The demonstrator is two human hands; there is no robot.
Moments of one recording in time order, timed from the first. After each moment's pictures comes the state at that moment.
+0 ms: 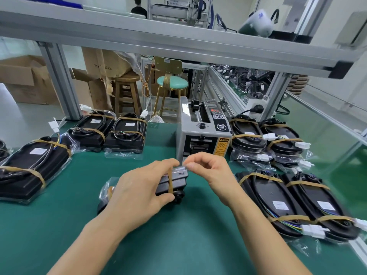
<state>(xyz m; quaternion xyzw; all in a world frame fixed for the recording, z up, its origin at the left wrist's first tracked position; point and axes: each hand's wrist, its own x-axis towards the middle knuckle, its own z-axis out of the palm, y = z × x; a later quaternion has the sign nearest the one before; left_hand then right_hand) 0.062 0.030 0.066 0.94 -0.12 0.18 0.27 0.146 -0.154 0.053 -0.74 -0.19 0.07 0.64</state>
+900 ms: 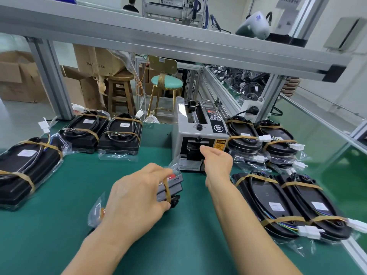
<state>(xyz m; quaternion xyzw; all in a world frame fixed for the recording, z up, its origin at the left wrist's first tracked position) 0.060 0.023 0.068 0.95 -0.05 0.16 0.24 0.181 -0.129 0.052 -0.66 0.22 -0.08 0.71</state>
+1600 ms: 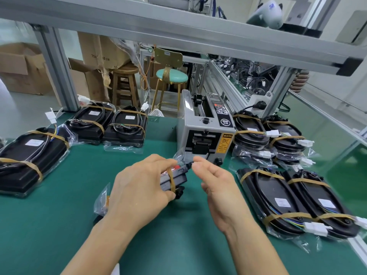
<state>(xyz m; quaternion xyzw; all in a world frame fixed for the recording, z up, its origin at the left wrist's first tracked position) 0.061 0.022 0.069 0.96 0.00 0.15 0.25 0.091 -0.132 0.062 -0.64 0.02 0.11 0.76</state>
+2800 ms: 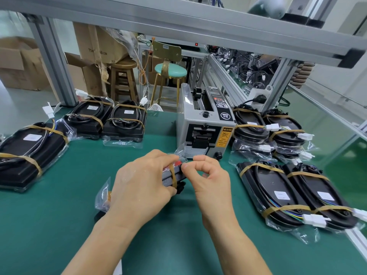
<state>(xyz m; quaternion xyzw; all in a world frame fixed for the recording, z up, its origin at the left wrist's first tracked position) 0.056 0.019 0.070 0.95 0.00 0.16 0.25 0.083 -0.116 0.047 -0.74 0.01 -0.05 0.67</state>
